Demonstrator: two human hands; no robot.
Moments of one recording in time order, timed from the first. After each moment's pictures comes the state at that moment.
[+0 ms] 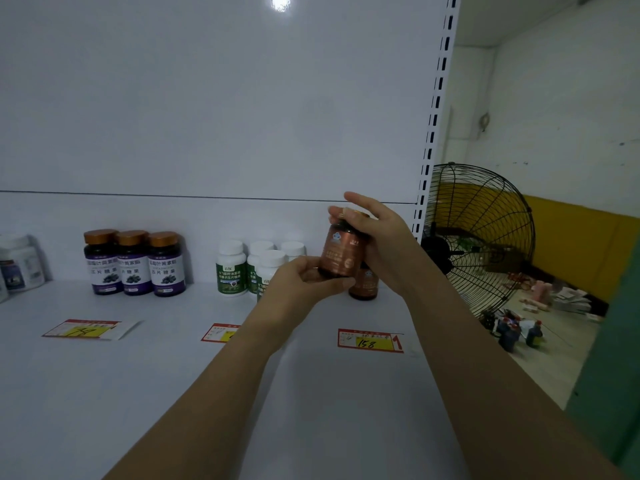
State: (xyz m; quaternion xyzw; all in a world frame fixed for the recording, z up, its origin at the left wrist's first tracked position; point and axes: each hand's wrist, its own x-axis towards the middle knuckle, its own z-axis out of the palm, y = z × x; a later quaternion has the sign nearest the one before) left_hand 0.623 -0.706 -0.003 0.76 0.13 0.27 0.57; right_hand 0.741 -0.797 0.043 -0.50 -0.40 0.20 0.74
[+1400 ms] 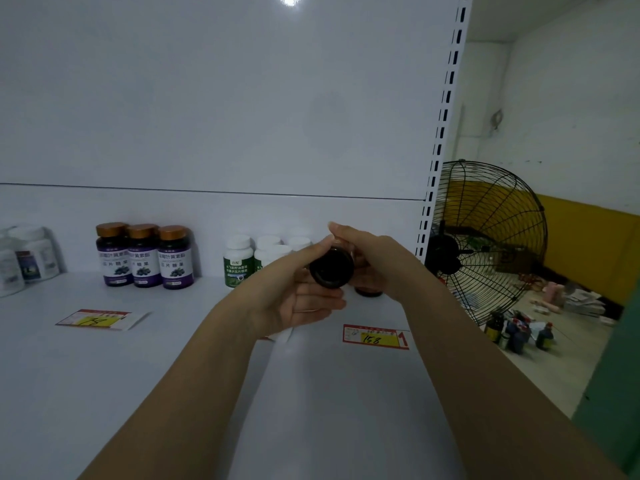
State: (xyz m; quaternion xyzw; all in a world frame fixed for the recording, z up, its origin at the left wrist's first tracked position) left_hand 0.599 -0.699 0.019 0.64 0.19 0.09 0.73; right_hand 0.727 -0.793 0.033 -0.69 -0.28 0.24 0.62
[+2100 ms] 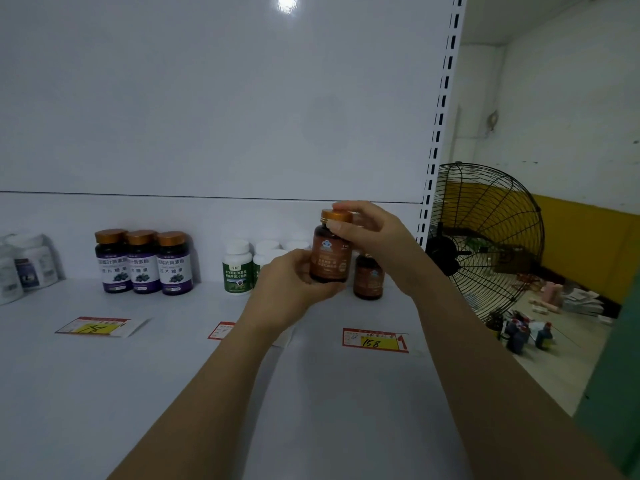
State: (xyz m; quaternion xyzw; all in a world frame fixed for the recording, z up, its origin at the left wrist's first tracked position) left_hand 0.613 -0.695 0.002 0.84 0.14 0.33 0.39; right_hand 0.734 -0.803 0.045 -0.63 -0.47 0.10 0.61
